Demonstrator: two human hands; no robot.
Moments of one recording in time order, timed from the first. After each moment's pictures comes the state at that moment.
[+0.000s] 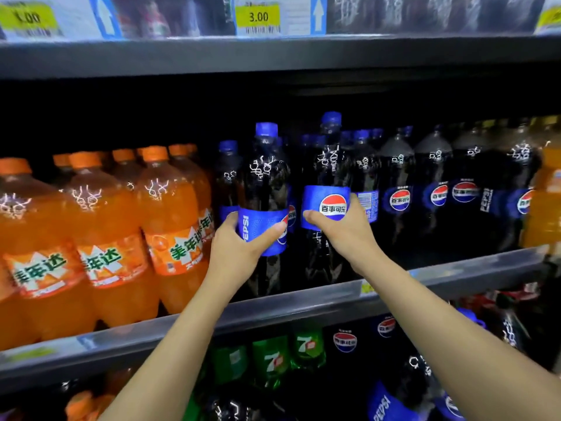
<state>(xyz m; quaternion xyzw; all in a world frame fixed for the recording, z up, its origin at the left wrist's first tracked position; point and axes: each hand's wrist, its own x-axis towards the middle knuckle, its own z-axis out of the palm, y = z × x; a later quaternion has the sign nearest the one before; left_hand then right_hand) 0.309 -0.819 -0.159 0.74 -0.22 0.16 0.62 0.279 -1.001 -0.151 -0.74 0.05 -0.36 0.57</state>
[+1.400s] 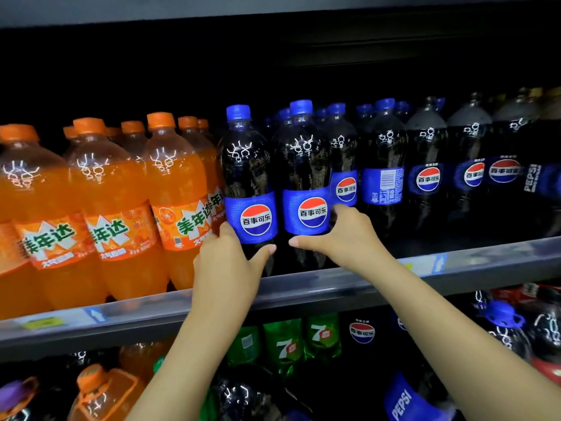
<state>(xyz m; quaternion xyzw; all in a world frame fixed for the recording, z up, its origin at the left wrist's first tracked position) 0.271 -0.797 -0.187 0.91 -0.07 0.30 0.28 0.259 -0.976 -0.173 -0.86 0.00 -0.25 0.45</state>
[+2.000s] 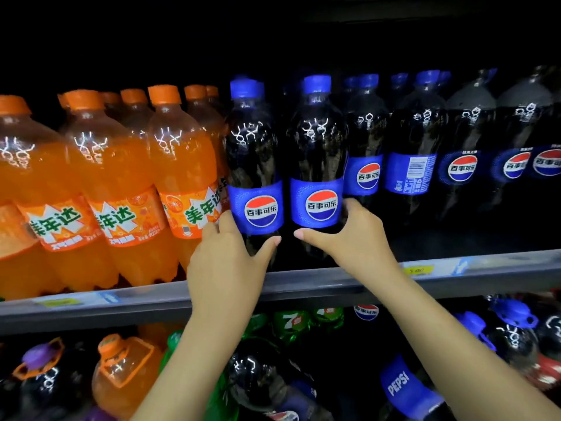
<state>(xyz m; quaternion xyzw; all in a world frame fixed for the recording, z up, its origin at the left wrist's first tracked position) 0.265 -0.790 -0.184 0.92 -0.02 0.31 0.22 0.271 -0.964 -0.182 -0.85 0.03 -0.27 0.45</state>
